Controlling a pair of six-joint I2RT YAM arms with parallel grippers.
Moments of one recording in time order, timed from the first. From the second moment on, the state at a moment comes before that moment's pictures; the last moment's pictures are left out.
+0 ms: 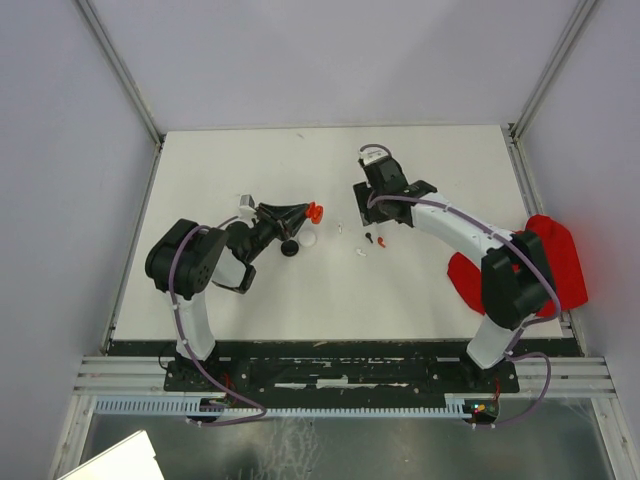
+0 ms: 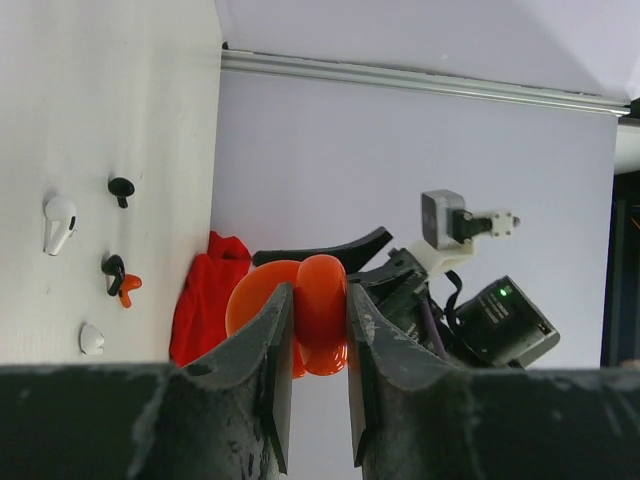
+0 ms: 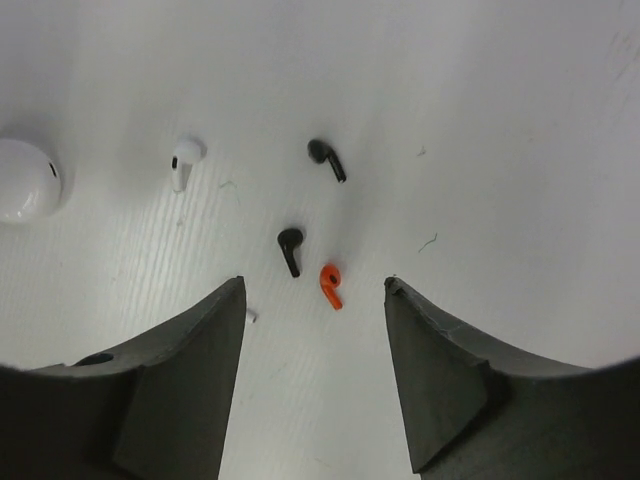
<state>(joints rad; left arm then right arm) -0.32 1.94 0.52 1.50 0.37 -1.71 0.56 1.68 1.30 -0.44 0.25 0.19</state>
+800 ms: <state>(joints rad) -0.32 1.94 0.51 1.50 0.38 -1.71 0.47 1.97 1.48 -0.75 0.00 -0.01</state>
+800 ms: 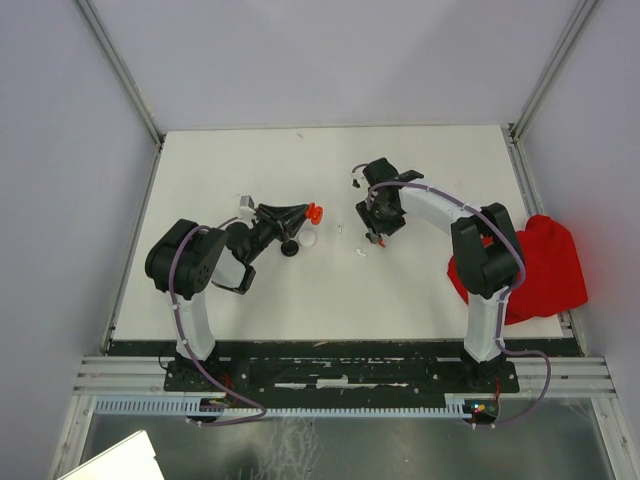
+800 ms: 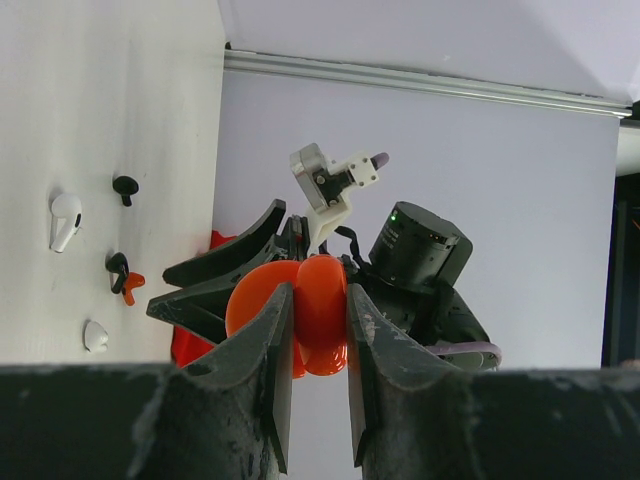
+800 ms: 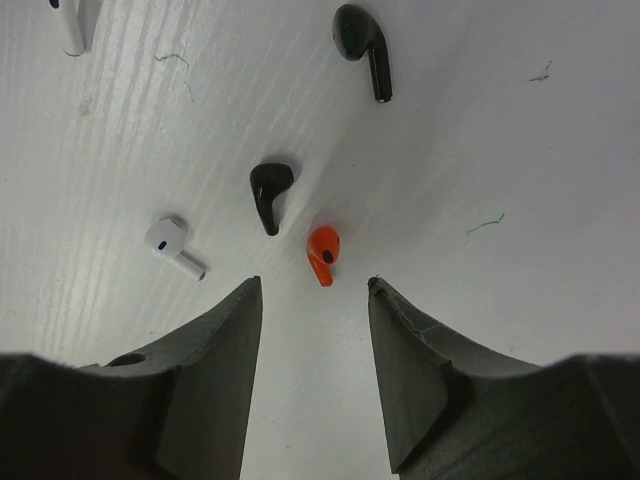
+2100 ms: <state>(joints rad) -0.32 1.94 0.51 1.50 0.38 -1.71 0.46 2.08 1.54 -0.77 -0.02 -0.03</state>
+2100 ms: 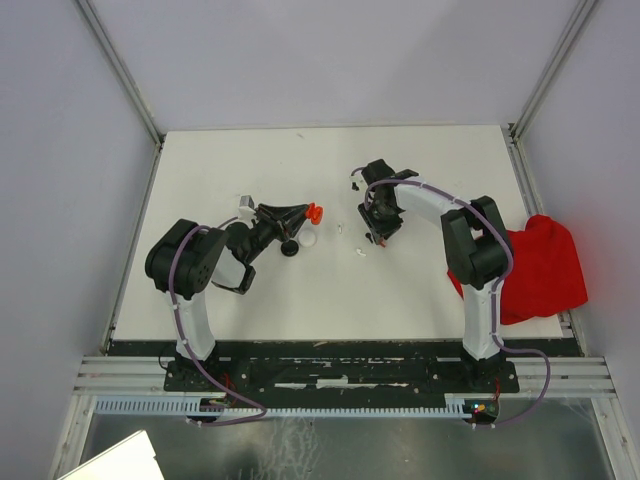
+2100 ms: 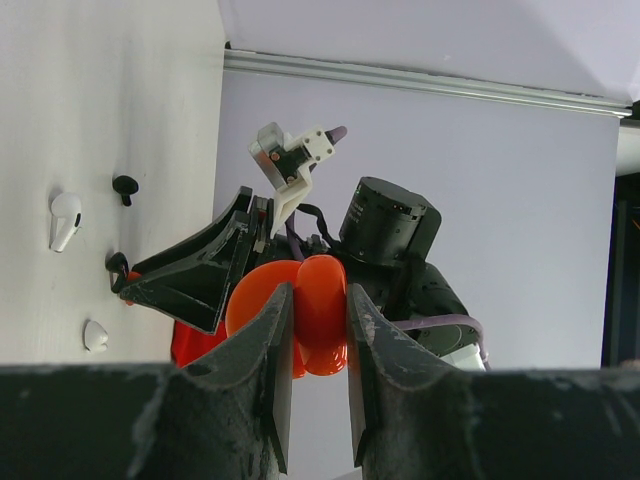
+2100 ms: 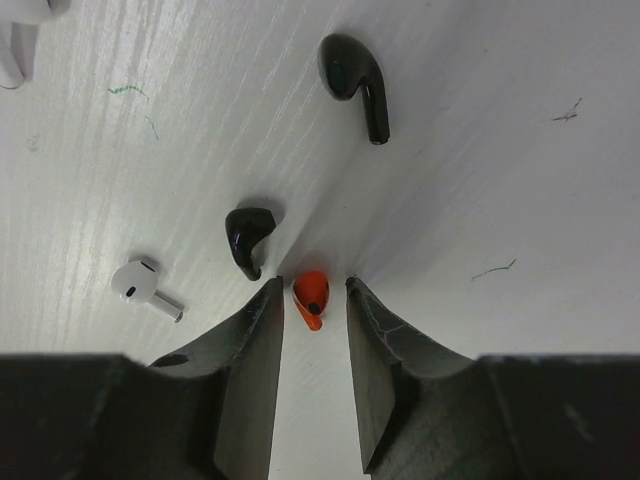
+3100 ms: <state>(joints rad) -0.32 1.94 0.51 1.50 0.38 -1.71 0.45 2.02 1.50 -0.67 -0.03 -0.03</state>
